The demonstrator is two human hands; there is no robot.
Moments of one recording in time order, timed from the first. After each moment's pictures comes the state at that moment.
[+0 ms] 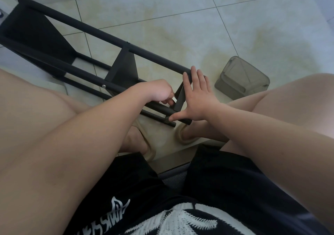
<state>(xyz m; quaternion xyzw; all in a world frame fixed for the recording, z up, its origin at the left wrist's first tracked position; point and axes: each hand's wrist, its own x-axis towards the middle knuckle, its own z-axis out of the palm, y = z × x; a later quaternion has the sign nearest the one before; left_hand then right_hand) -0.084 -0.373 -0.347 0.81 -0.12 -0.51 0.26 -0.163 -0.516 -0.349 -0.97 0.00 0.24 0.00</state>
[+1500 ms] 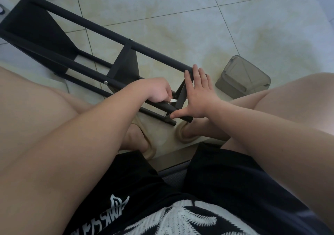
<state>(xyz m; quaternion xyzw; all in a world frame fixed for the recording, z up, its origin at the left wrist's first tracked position) -0.075 -0.356 -0.353 0.84 -0.26 -0.45 0.17 -0.162 -0.516 -0.346 -0.97 0.01 0.26 0.00</state>
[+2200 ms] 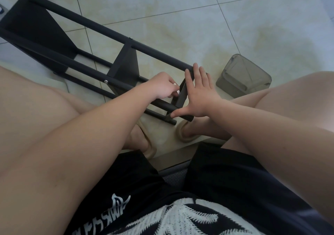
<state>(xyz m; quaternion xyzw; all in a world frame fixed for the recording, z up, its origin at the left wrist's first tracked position) -0.084 -0.373 -0.368 0.83 -0.08 -0.41 0.37 -0.160 -0.517 -0.346 -0.97 0.00 0.26 0.00</state>
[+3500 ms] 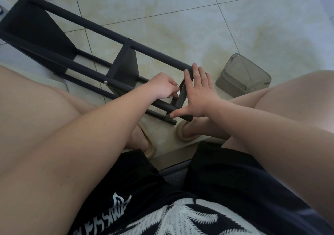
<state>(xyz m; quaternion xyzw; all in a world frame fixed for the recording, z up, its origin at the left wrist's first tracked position) -0.086 -0.374 -0.370 0.83 -0.07 -0.40 0.38 -0.162 -0.516 -0.346 -0.97 0.00 0.25 0.01</state>
